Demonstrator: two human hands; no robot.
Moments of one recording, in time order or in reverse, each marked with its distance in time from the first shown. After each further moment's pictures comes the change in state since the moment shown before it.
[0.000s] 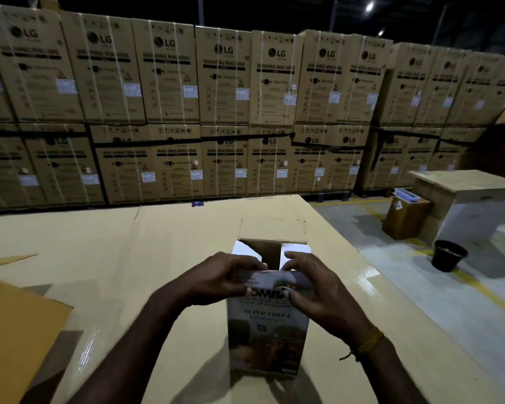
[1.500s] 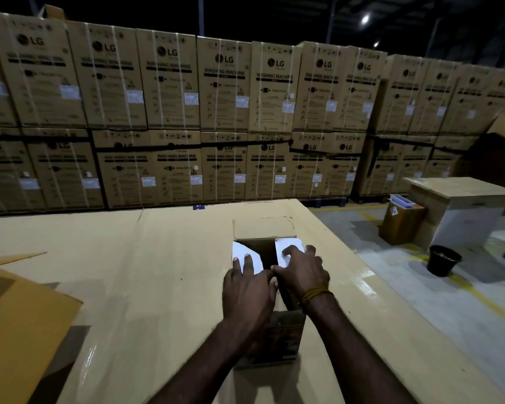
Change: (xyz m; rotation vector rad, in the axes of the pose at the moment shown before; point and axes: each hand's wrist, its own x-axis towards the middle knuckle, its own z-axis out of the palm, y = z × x) left_hand 0.004 0.038 0.092 0.606 0.378 -0.399; right_hand 0.049 -0.027 0.034 -0.423 -0.076 0.763
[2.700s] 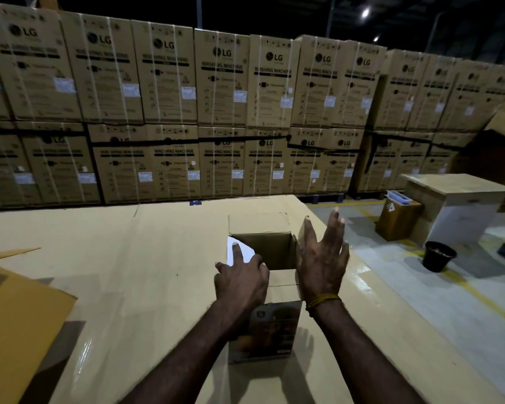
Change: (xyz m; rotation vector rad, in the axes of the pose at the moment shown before) left_hand 0.011 0.005 -0.017 -0.041 -0.154 -0.114; right_hand 0.015 0.043 0.013 -0.263 0.664 -0.123
